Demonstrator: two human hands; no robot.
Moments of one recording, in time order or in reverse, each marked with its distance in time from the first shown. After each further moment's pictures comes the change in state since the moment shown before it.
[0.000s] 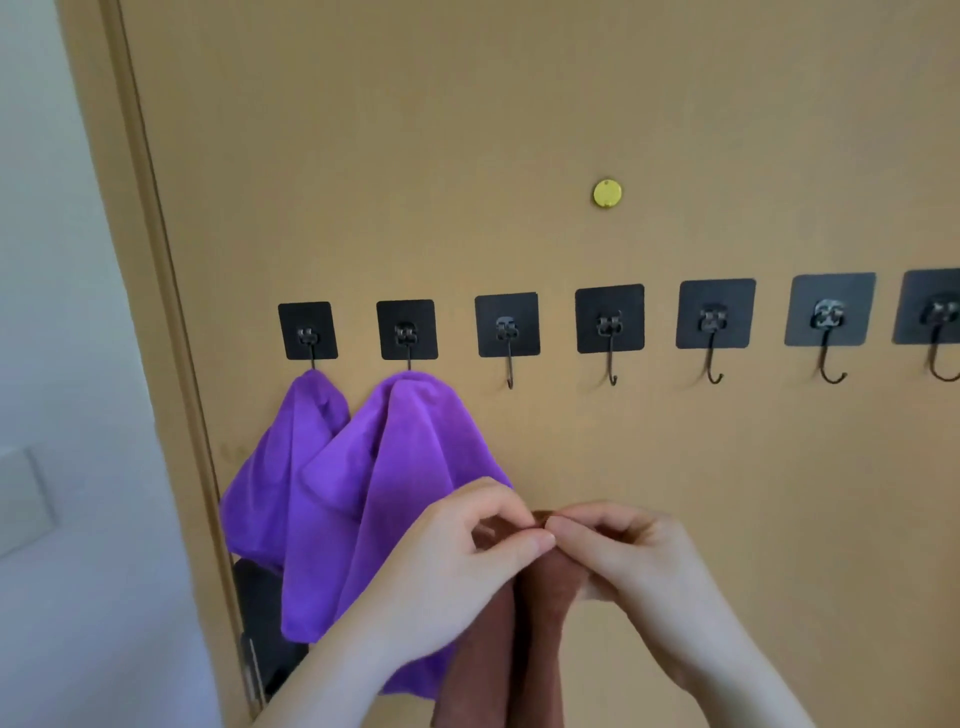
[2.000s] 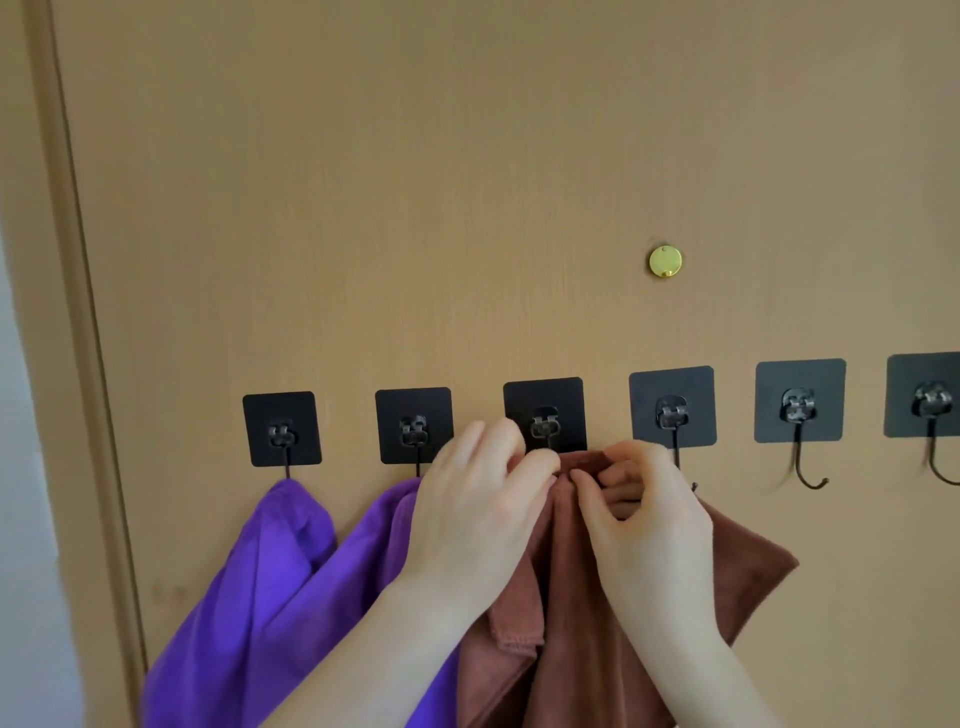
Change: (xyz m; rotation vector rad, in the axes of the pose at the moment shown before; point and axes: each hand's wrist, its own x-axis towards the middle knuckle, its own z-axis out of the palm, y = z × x) left_hand 0.157 -0.042 -0.041 0.835 0.548 0.751; right_hand 0.153 0.002 0.031 -0.623 0.763 -0.664
